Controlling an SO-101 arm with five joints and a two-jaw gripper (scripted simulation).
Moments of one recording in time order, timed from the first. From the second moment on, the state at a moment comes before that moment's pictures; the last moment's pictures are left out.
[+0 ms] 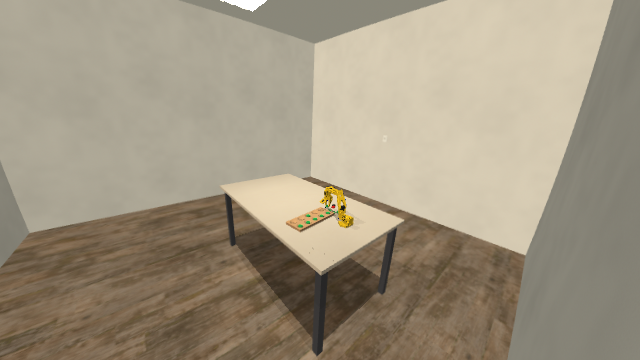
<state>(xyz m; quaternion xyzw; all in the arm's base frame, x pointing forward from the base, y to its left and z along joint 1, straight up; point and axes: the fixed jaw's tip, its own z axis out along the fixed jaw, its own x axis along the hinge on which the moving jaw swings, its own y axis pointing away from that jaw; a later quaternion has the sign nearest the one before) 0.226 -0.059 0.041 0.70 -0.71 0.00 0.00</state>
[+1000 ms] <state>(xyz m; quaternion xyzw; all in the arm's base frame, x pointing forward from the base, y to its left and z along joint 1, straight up) 0.232 -0.003 0.041 0.78 -0.62 0.00 0.00</state>
